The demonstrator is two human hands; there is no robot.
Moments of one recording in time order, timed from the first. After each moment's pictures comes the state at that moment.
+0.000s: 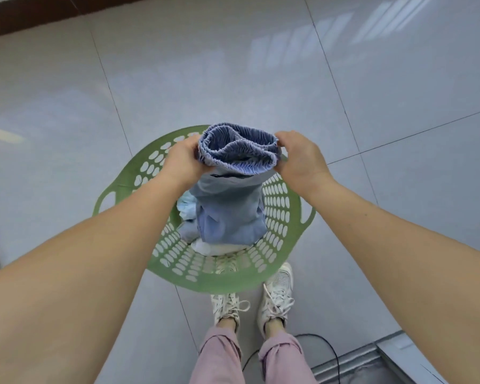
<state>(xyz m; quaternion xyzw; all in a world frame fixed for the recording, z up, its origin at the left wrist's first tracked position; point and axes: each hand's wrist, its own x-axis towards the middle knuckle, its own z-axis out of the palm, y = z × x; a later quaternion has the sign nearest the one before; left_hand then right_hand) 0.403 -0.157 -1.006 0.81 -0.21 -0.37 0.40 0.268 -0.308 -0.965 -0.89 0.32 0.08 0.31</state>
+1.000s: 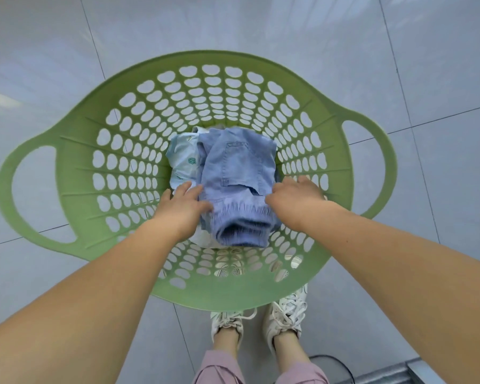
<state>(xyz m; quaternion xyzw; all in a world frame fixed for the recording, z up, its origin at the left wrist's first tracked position) 0.334 -0.074 -1.173 0.79 -0.41 -0.44 -0.12 0.226 -0.254 -1.135 -0.88 0.03 0.47 0.04</state>
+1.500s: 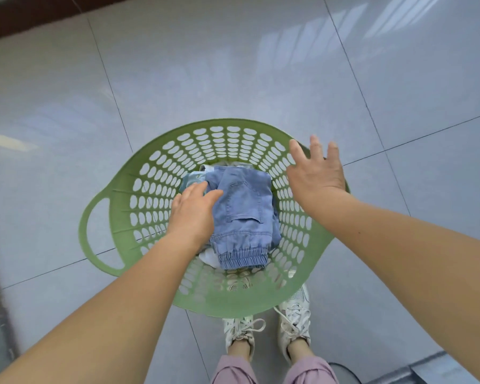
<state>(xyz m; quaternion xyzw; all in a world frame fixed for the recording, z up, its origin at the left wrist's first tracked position) 0.353 -0.106 -1.084 0.88 -0.35 -0.32 0.02 0.262 -0.291 -1.036 -0.91 0.19 0.36 -0.09</state>
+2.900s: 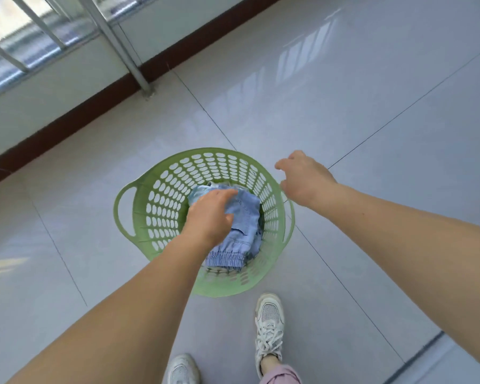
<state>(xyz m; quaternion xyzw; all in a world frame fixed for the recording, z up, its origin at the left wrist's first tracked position) 0.246 -0.500 -0.936 0.82 -0.45 -0.35 0.06 0.125 -0.646 -0.921 -0.85 0.43 0.22 0.22</state>
